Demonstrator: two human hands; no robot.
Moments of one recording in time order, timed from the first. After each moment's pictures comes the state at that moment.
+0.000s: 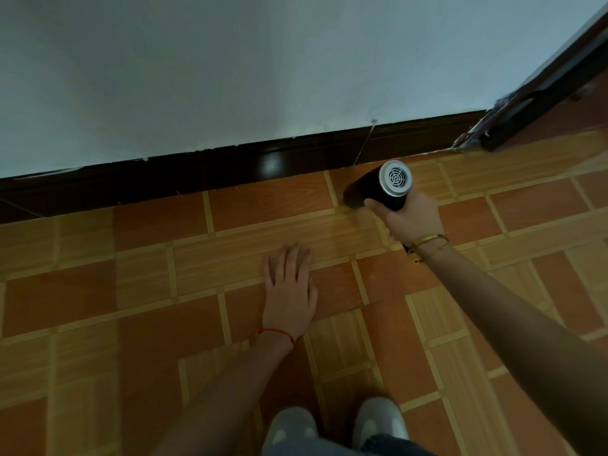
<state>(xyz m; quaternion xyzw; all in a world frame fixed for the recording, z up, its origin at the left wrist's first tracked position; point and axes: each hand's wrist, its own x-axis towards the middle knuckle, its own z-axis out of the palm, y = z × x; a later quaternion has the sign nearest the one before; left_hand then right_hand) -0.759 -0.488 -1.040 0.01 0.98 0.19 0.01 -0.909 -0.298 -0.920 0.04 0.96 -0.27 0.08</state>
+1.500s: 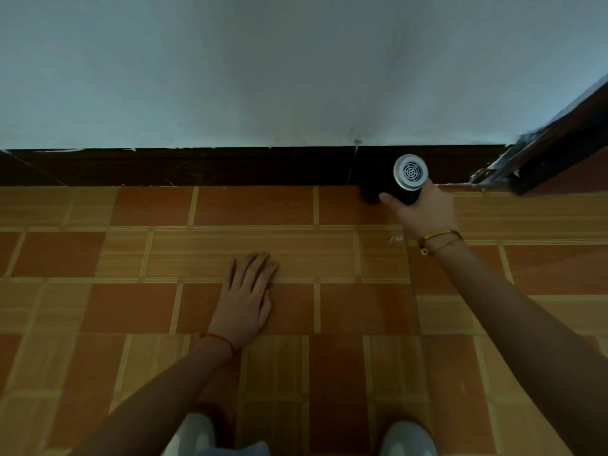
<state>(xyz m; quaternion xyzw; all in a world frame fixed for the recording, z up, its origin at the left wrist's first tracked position) -0.761 -0.473 -1.038 -0.02 0.99 0.13 0.01 -1.002 -0.224 -0.933 -0.05 0.95 -0.30 0.06</state>
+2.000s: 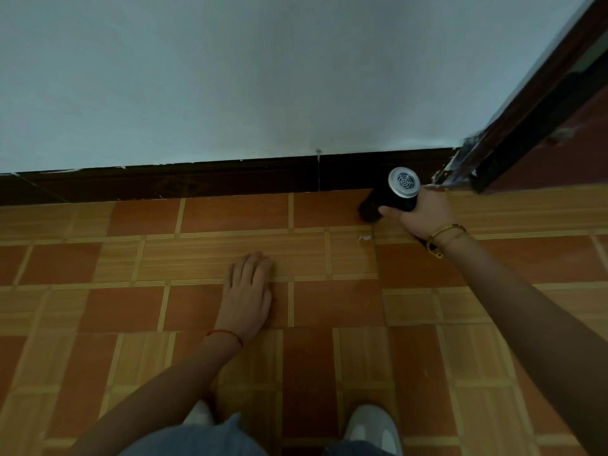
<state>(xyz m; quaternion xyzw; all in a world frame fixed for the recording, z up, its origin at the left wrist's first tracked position) -0.779 -0.417 -1.006 -0.10 0.99 0.13 0.04 -1.015 -0.152 -0.915 -0.09 0.94 -0.28 0.16</state>
